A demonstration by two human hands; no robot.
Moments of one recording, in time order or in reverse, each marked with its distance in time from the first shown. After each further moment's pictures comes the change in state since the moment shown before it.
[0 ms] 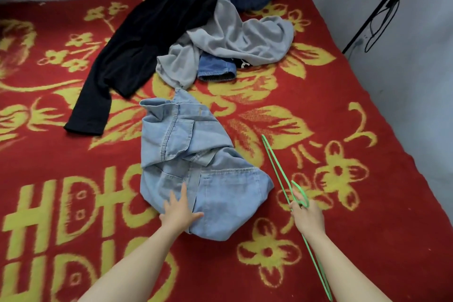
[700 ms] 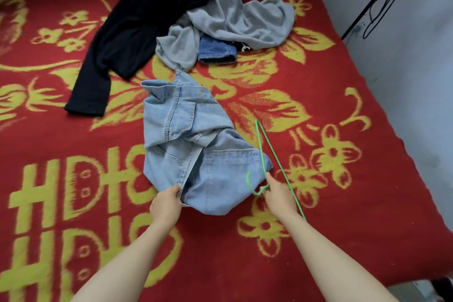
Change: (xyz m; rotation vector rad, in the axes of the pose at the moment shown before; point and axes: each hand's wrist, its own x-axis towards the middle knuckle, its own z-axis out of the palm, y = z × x) left_hand -0.031 -0.038 0.009 -0.142 0.358 0.070; right_hand -0.031 -0.023 0.038 -0.502 -0.174 -0.196
